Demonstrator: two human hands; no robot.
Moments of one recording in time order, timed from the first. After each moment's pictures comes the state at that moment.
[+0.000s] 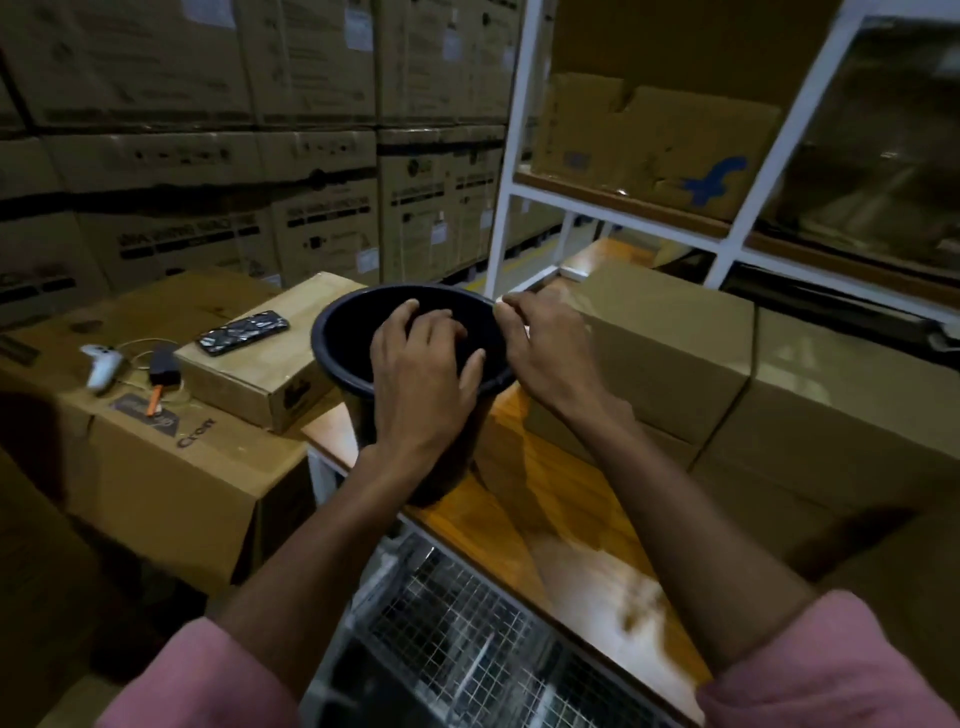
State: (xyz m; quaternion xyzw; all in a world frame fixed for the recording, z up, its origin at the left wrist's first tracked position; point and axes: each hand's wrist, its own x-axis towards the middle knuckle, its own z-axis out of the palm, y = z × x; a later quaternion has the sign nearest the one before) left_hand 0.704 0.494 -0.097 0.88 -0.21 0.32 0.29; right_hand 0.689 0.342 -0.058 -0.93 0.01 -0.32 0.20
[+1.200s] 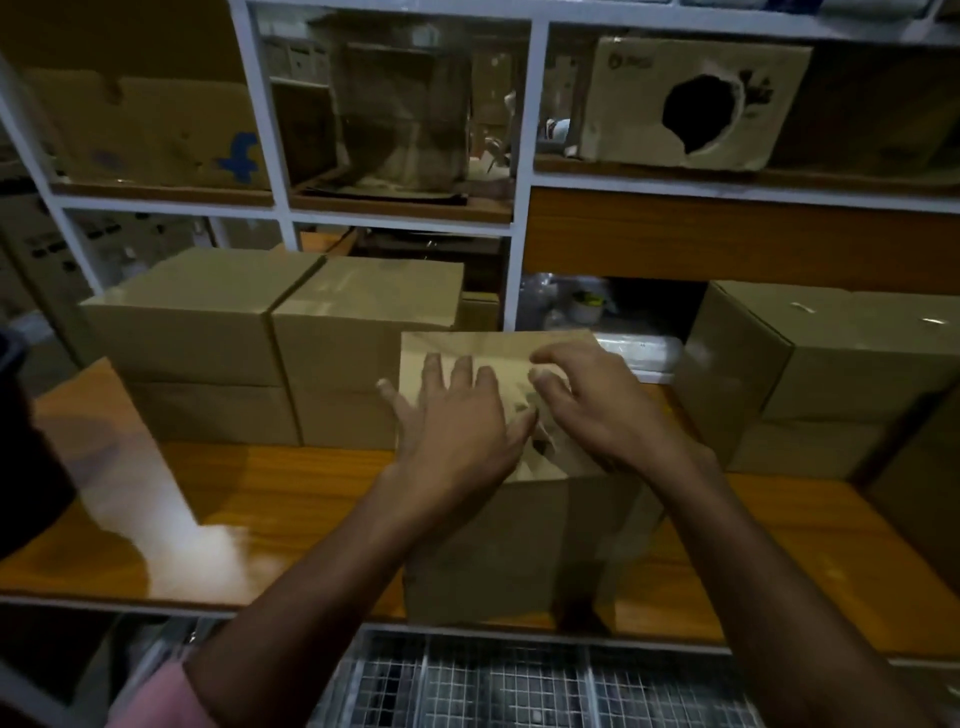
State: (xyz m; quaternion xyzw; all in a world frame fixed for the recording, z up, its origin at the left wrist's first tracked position) left_hand 0.313 0.144 -0.059 0.86 -0.49 0.01 0.11; right_hand 0.195 0.037 -0.033 -0.92 0.27 -0.23 0.14
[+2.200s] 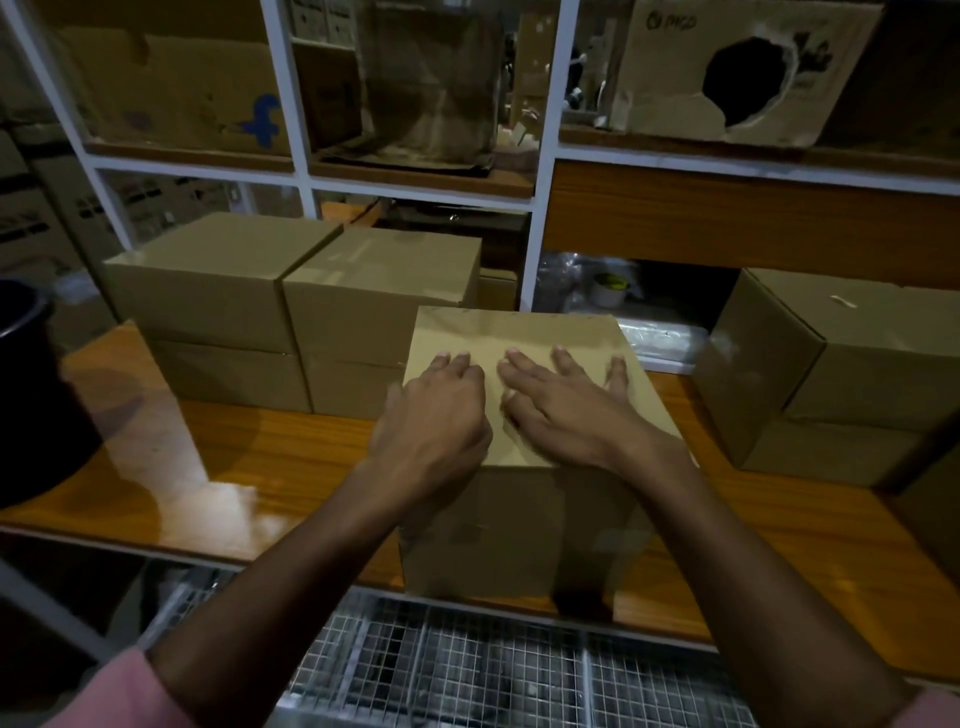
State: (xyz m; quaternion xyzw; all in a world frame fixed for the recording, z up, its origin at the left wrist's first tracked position) left_hand 0.320 0.156 -0.070 0.85 -0.51 0.03 0.10; right_hand 0.206 0.021 -0.064 -0.97 0.24 0.00 0.05
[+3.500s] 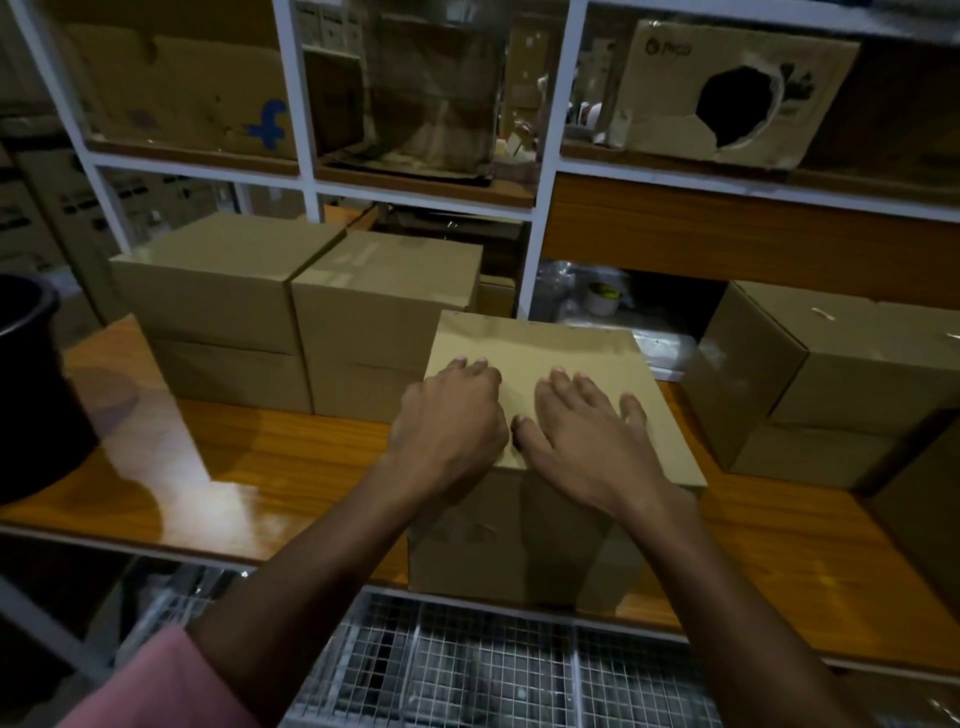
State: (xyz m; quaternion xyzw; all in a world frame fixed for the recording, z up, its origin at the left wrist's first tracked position) left_hand 0.305 0.167 -0.055 0.85 -0.50 0.02 0.15; right_hand 0.184 0.067 -0.069 -0.94 0.33 -0.04 0.04
